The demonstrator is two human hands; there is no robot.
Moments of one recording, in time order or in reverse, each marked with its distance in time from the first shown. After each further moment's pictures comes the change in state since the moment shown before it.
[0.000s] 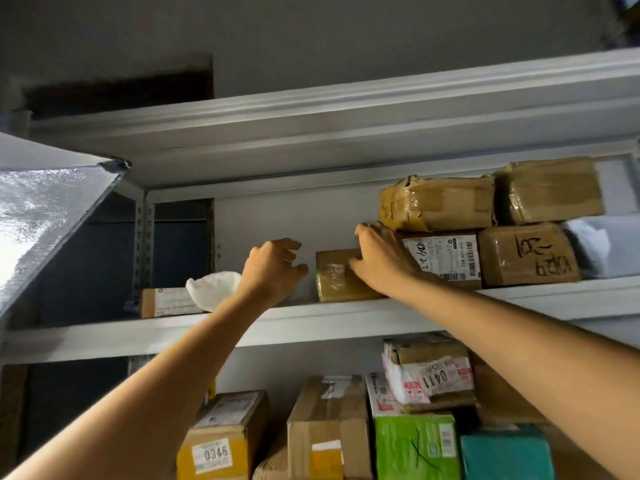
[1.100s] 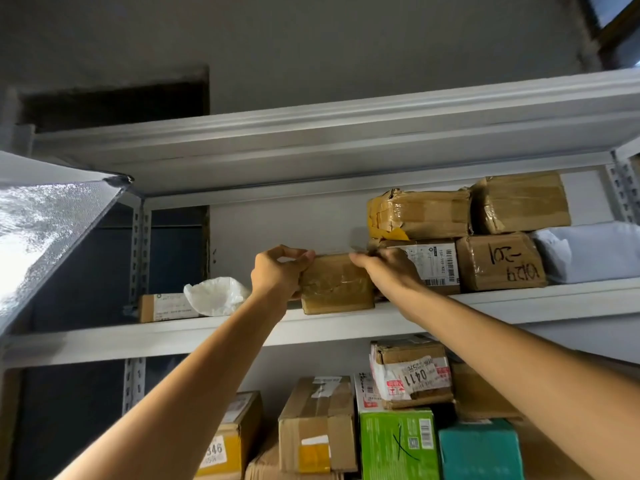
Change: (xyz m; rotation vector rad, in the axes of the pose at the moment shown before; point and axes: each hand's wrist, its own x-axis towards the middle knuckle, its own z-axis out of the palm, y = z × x) left_hand -0.015 0.038 0.010 -0.771 0.079 -0.364; right_hand -0.020 0.020 -0.010 0.745 -0.124 0.486
